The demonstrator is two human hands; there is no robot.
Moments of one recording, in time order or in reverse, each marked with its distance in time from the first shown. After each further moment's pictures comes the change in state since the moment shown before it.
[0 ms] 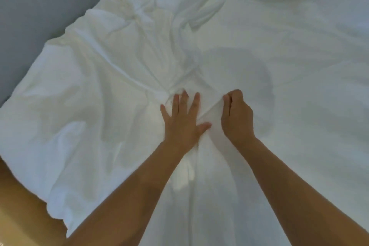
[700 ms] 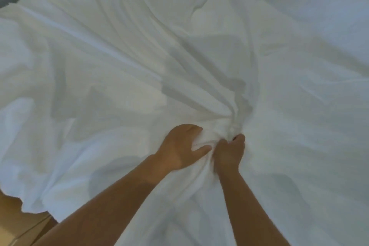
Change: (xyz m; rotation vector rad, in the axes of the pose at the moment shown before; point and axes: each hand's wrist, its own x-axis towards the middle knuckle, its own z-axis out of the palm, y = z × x) left_hand -0.073 0.093 0.045 -0.293 -0.207 0.263; right_hand -0.107 0.074 -0.070 0.160 0.110 0.888
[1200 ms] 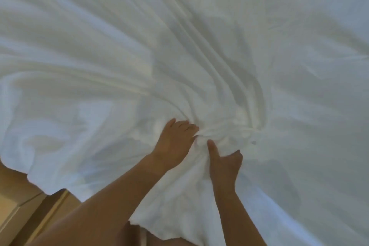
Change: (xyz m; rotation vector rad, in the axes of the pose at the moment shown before) left_hand -0.059 0.005 0.023 0.154 0.126 0.120; right_hand -0.066 0.076 -0.017 0.076 -0.005 0.028
